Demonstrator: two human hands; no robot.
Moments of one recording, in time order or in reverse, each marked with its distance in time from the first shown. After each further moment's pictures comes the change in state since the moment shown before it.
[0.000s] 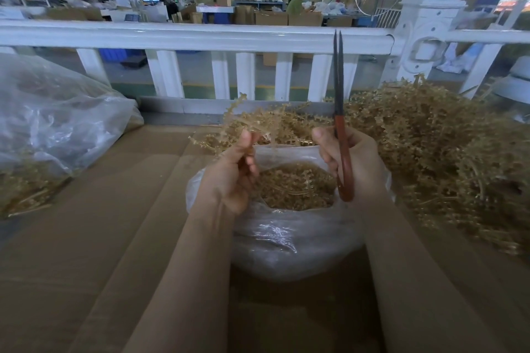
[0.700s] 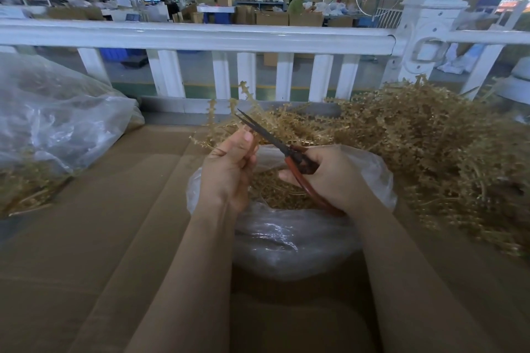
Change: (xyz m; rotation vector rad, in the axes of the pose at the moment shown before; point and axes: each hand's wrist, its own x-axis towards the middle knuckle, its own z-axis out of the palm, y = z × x) left_hand 0.004 -0.003 0.003 -0.040 0.022 0.210; right_hand 0.009 0.026 0.001 -0.773 -0.263 -0.036
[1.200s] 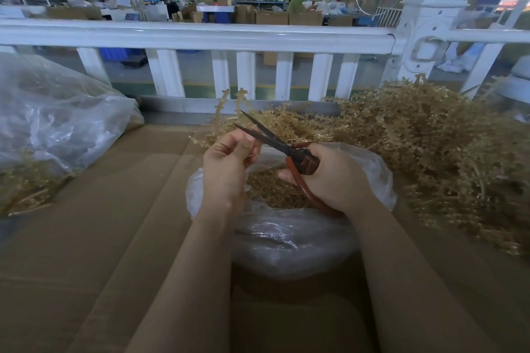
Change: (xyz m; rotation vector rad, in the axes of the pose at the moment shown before) left_hand -0.002 -0.005 -0.001 0.285 -0.070 0.283; right_hand -0.004 -0.004 -0.001 -0.210 0.082 -0.033
